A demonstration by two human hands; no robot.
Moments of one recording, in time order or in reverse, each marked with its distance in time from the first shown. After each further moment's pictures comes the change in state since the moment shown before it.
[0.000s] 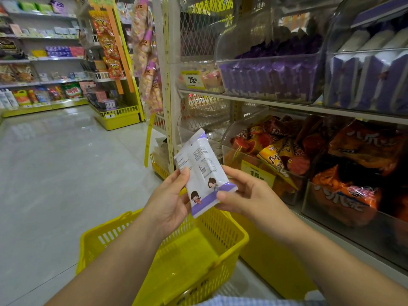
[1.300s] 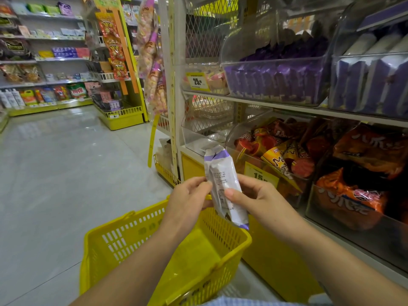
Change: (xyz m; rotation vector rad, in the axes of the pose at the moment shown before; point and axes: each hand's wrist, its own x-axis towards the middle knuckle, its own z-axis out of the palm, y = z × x) left_hand -0.024 -0.008 0.024 0.652 -0.006 0.280; right_hand 0.001 0.008 -0.010 -0.151 0.007 -0.036
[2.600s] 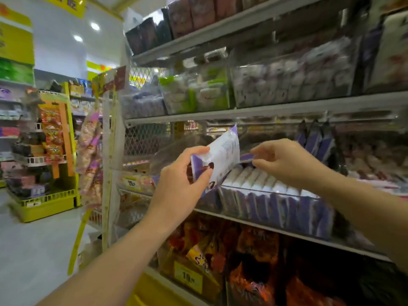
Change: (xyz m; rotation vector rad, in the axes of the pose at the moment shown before) left_hand 0.042 0.224 0.101 0.313 0.025 0.868; right_hand -0.021 -0.276 -0.170 -1.285 0.571 -0.071
